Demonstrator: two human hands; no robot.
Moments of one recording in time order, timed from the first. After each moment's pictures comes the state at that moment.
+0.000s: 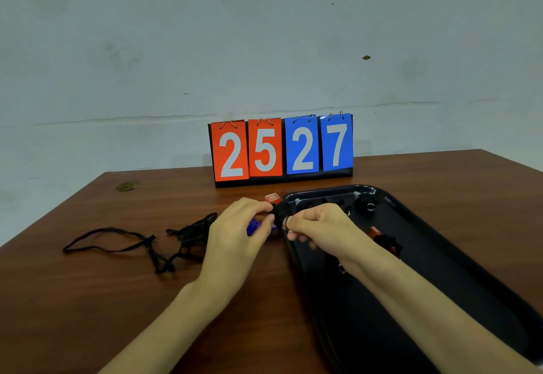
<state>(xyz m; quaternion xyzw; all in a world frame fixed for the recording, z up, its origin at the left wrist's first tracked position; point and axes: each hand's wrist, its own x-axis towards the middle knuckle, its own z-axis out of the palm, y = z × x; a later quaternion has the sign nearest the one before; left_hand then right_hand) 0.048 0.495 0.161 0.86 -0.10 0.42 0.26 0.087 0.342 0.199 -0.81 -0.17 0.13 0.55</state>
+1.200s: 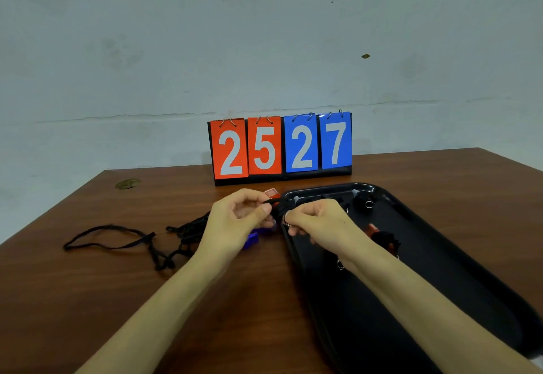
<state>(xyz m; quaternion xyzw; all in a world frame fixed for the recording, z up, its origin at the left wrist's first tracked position) 0.047 0.494 0.187 0.75 0.00 0.19 0.63 0.086 0.343 0.200 -0.81 -0.18 0.10 0.55</state>
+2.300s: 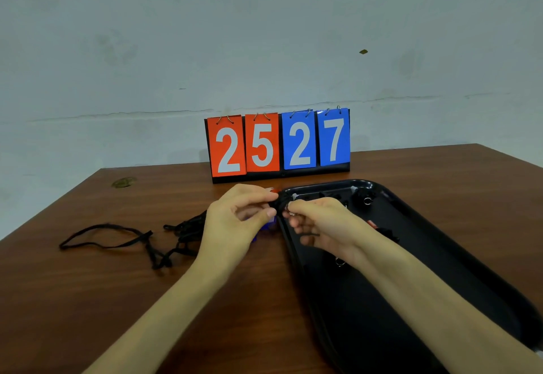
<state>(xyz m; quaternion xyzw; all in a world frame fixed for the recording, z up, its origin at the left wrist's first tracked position) 0.042 0.489 0.180 0.80 -0.08 0.31 0.51 0.091 0.341 0.202 -0.71 -0.11 0.23 0.66</state>
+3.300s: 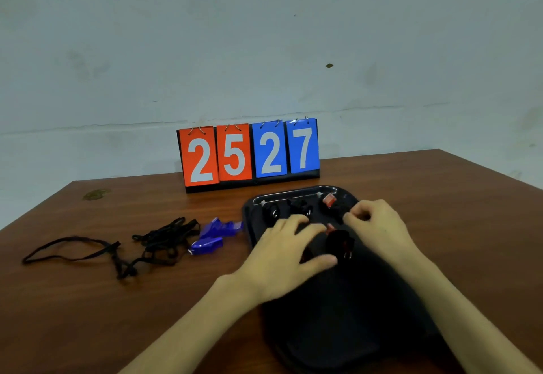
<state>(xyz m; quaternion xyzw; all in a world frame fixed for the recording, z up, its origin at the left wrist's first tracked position) 0.066 0.397 0.163 0.97 -0.19 0.10 0.14 0.119 0.220 0.180 -0.92 -0.04 -0.10 0.37</state>
